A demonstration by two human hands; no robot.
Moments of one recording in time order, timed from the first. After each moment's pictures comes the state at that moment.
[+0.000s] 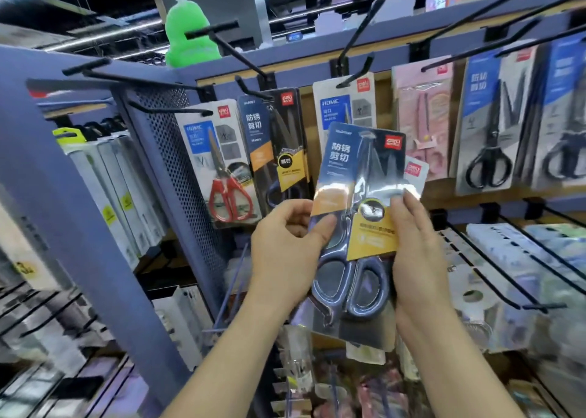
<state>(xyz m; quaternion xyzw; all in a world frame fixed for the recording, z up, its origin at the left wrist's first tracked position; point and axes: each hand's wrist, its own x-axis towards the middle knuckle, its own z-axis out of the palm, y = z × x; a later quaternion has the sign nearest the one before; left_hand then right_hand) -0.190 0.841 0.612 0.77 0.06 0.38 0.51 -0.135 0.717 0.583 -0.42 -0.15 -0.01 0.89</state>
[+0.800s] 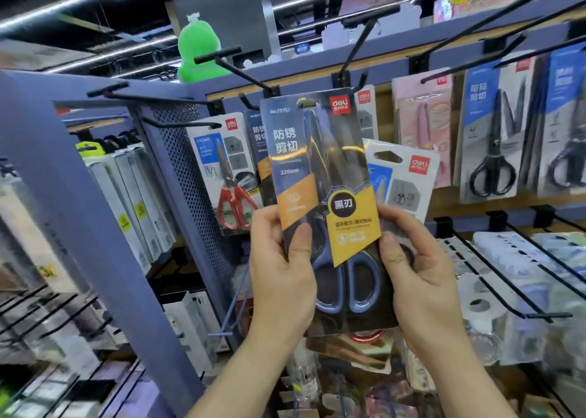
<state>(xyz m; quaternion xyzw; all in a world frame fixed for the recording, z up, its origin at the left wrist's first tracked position) -0.209 0.827 0.603 0.71 -0.02 0.50 0.50 -0.150 0.704 0.570 -0.49 -0.31 -0.09 0.81</state>
